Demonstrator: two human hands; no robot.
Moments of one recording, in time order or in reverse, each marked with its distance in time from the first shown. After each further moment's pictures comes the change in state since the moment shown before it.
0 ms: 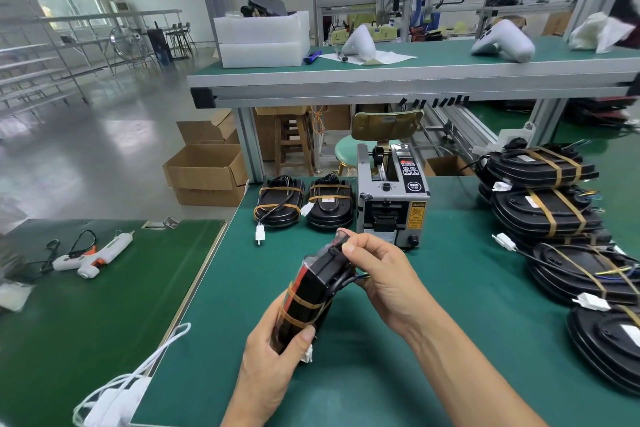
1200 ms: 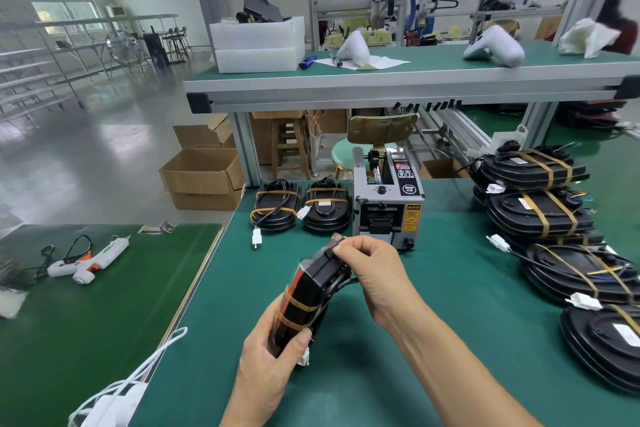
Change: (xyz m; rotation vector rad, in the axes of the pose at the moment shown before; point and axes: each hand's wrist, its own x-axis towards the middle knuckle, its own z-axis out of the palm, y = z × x) left_hand 0.001 -0.004 -0.001 0.046 0.013 0.036; right_hand 0.016 0.009 0.006 -0.183 0.215 0.008
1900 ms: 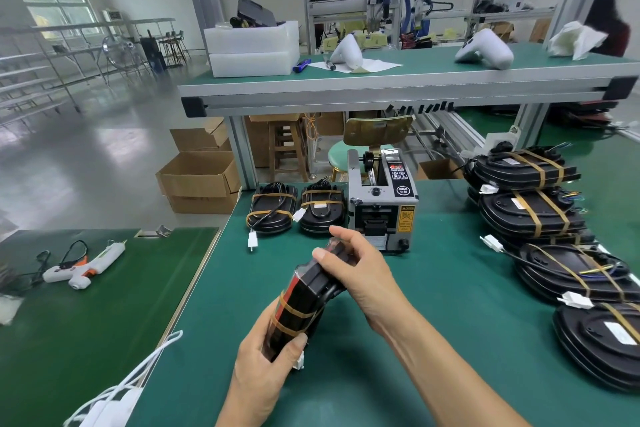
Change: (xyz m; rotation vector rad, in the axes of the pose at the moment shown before) left_hand -0.001 -0.002 0.001 0.014 0.002 0.006; right_hand -0.004 0.008 -0.004 -0.105 -0.120 -0.091
